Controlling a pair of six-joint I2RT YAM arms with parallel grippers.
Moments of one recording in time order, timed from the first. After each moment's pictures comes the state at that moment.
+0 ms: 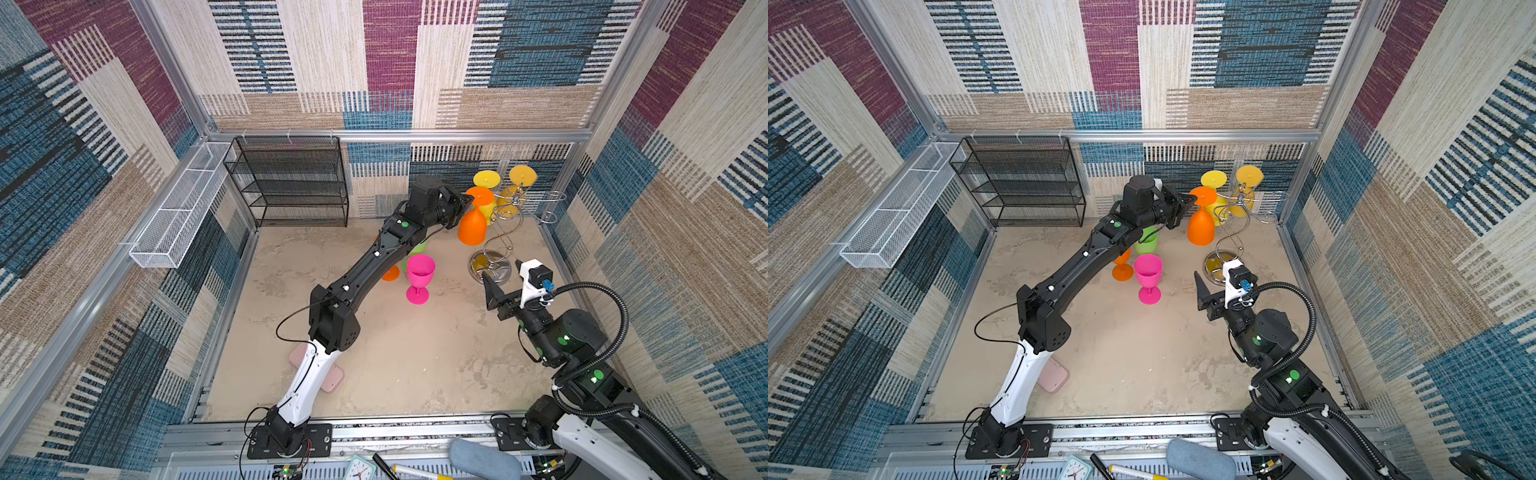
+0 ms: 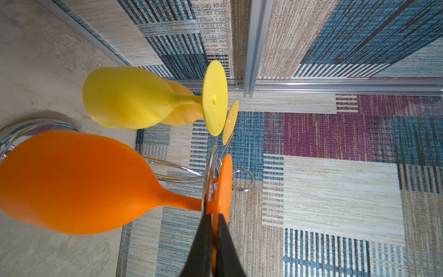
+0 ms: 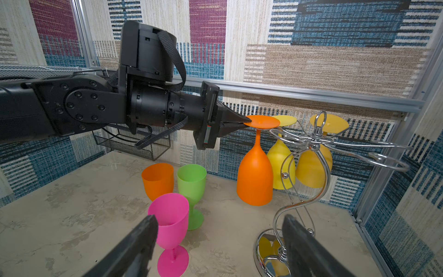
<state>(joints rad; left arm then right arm) -0.71 2.37 2.52 -0.27 0.26 -1.49 0.62 0.56 0.64 0.00 0.30 -0.09</state>
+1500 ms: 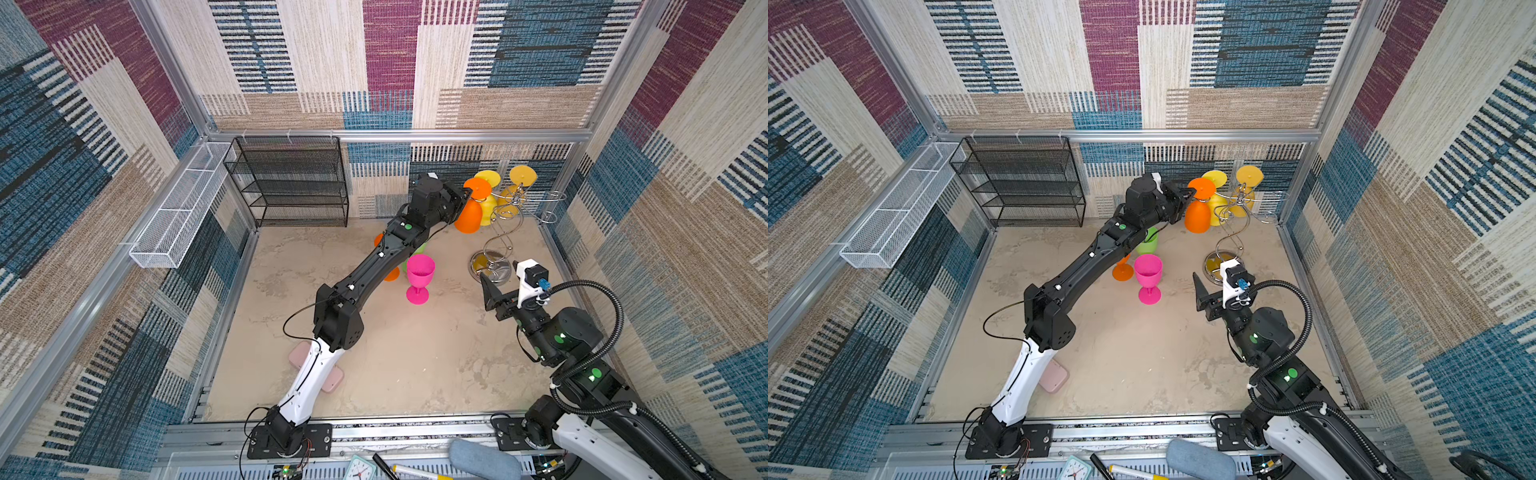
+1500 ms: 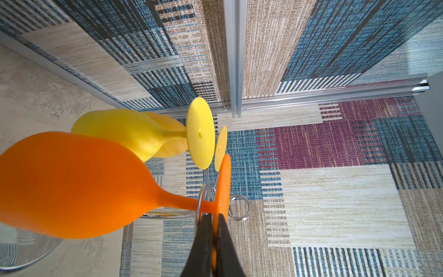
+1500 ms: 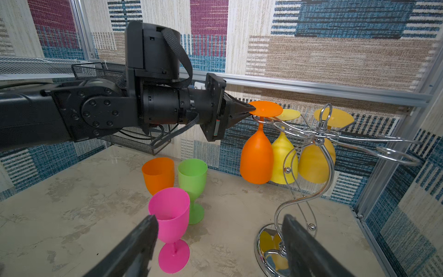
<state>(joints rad) -0.71 2.44 2.55 -0.14 0.16 -1.41 0.62 0.58 0.65 -0.01 0.30 -0.08</state>
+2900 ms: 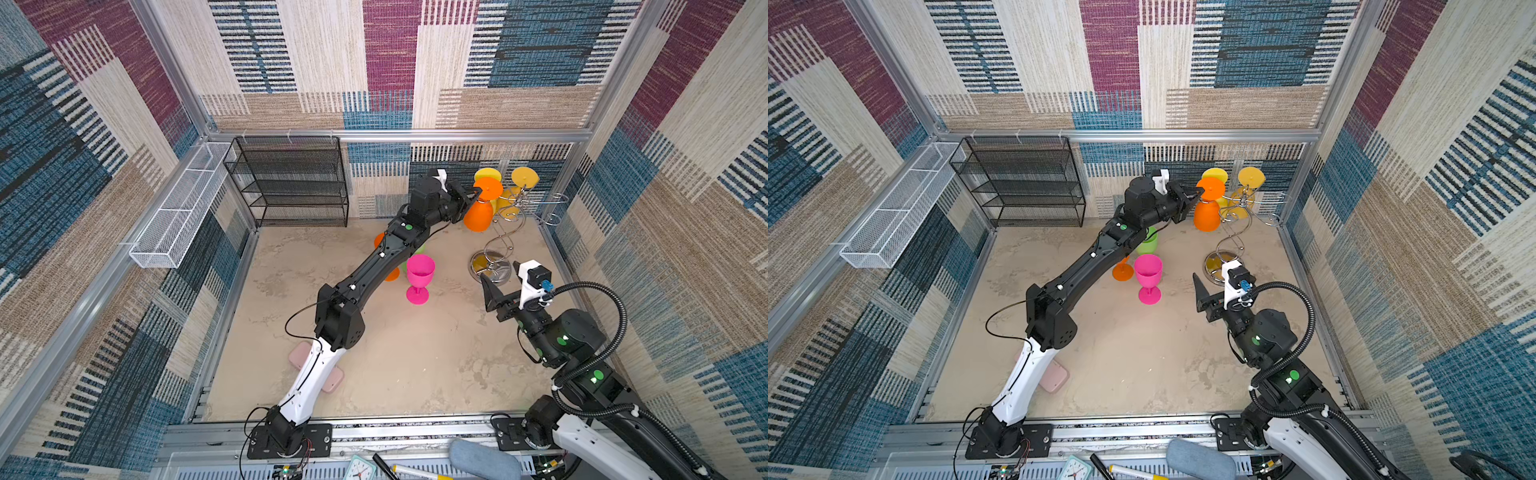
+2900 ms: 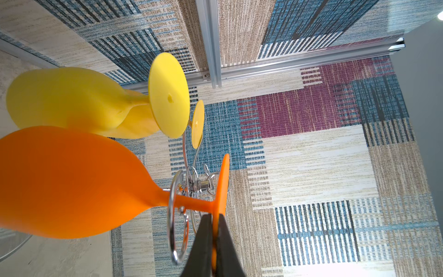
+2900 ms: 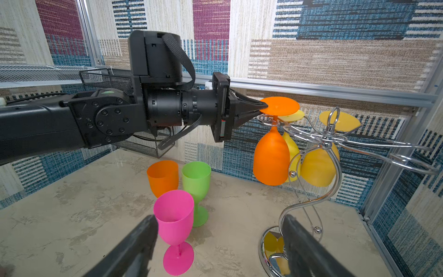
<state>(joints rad) -0.71 2.43 2.55 -0.06 0.34 -1.41 0.62 0.55 0.64 -0.01 0.28 -0.06</state>
